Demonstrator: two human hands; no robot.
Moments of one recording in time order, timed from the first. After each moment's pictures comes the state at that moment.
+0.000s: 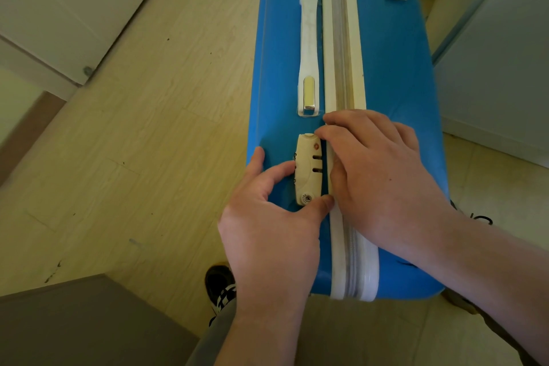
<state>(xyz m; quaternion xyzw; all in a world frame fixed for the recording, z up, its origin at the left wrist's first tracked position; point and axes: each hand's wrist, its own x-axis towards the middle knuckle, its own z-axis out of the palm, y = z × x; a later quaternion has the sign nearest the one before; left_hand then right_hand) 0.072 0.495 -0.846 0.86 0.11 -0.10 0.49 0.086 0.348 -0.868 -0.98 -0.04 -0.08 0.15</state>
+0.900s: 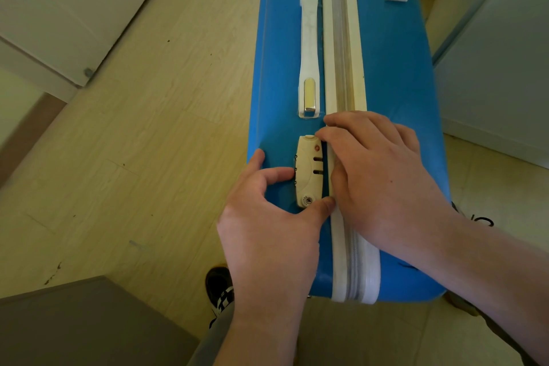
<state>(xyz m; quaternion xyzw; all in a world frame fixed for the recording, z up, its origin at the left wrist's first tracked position) 0.073 0.497 -0.844 0.87 0.11 -0.10 0.47 0.087 0.348 -0.870 -0.98 -0.04 -0.09 0.15</state>
